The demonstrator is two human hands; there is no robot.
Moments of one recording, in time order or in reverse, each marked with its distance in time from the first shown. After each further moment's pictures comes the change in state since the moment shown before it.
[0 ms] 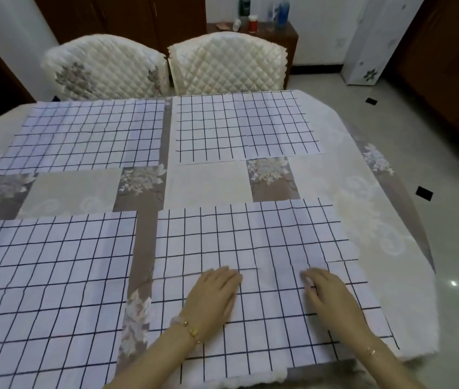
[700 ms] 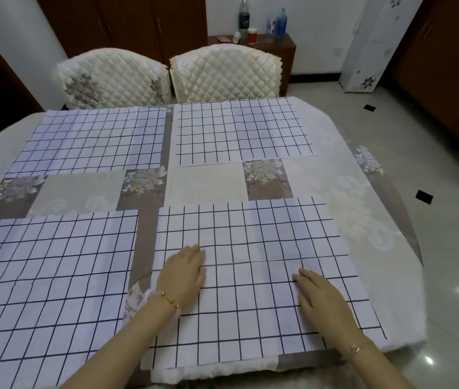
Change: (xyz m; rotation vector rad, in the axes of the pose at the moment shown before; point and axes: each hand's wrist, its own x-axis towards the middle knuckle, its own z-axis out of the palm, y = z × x) left_hand 0.000 -0.037 -0.024 0.095 -0.088 -0.298; right_hand -0.013 0.014 0.013 -0.203 0.006 -0.127
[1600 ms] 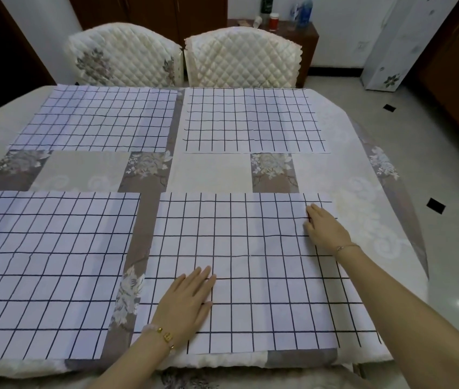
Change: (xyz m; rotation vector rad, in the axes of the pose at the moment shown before) left_hand -0.064 0.033 0.030 0.026 -0.191 0.006; right_hand 0.157 0.032 -0.057 -0.112 -0.085 0.020
